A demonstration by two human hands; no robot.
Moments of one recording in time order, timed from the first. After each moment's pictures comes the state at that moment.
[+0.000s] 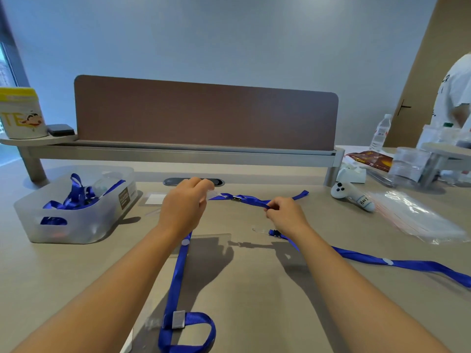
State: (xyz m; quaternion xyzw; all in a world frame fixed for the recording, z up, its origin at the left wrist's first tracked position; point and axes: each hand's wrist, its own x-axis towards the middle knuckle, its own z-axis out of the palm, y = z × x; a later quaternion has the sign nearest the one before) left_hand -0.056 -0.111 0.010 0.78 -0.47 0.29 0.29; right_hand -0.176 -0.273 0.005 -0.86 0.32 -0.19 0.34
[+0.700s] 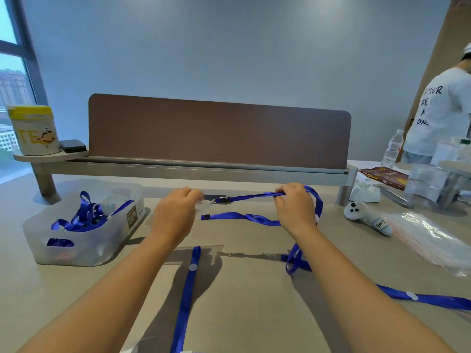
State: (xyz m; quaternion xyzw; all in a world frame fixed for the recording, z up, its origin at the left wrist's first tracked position) left_hand -0.016 -0.104 0.022 0.82 -0.42 0.29 0.25; right_hand -0.138 -0.285 0.040 -0.87 0.30 -0.34 0.19
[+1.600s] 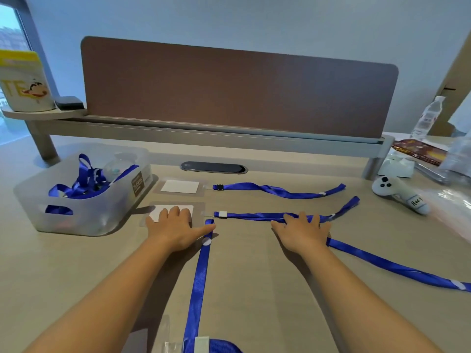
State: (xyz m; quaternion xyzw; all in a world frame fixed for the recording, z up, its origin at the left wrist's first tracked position) left_hand 0.025 -0.094 -0.068 0.96 -0.26 -0.08 0.08; right_hand -0.116 -0.280 -0.052 -0.90 0.42 0.07 0.06
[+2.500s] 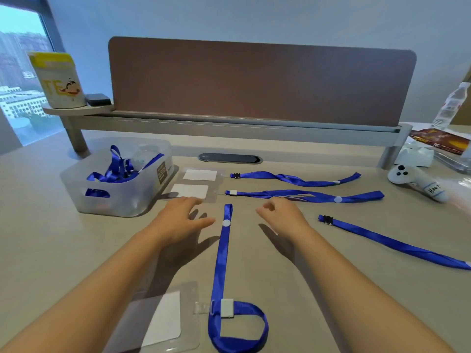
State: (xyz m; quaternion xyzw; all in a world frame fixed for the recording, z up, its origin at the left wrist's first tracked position) left_hand 0.002 -0.042 -0.049 0.90 -0.33 -0.08 0.29; right_hand -0.104 -0.225 -0.045 -0.91 0.29 -0.07 0.29
